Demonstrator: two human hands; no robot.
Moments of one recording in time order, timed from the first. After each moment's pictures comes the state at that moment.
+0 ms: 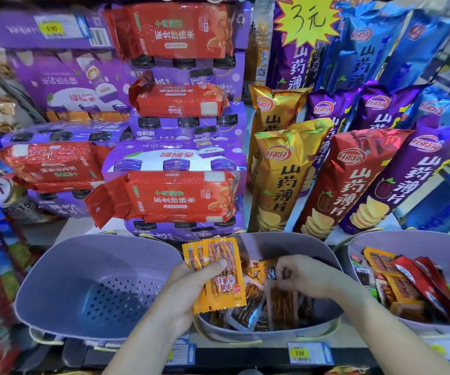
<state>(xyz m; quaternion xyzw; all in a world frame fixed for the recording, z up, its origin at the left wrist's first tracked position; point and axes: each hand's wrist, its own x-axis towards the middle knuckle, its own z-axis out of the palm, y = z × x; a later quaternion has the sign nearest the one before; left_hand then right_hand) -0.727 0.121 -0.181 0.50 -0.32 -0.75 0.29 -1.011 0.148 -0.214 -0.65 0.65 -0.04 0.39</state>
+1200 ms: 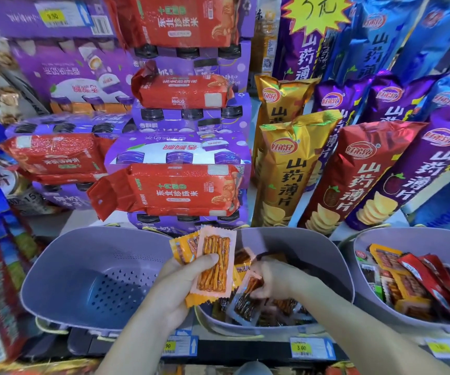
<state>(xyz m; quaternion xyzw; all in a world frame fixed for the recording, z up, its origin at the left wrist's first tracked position) -0.715 0.122 -0.175 0.49 -0.31 -0.74 0.34 -0.956 0.122 -0.259 -0.68 0.63 0.08 0.36</state>
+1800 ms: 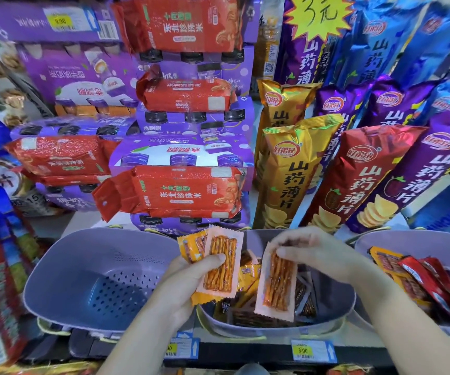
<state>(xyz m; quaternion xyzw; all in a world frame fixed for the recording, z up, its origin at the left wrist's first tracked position) -0.719 0.120 -0.168 0.50 -0.31 -0.75 0.32 -1.008 0.143 -0.158 -0.59 0.50 -0.28 0.57</state>
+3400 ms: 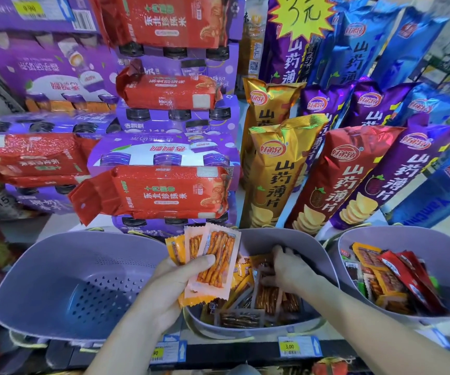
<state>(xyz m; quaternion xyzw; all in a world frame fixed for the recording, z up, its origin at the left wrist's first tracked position) -0.718 0.113 -0.182 0.45 -0.32 -0.77 0.31 -0.988 0.128 -0.254 -0.54 0.79 0.08 0.27</state>
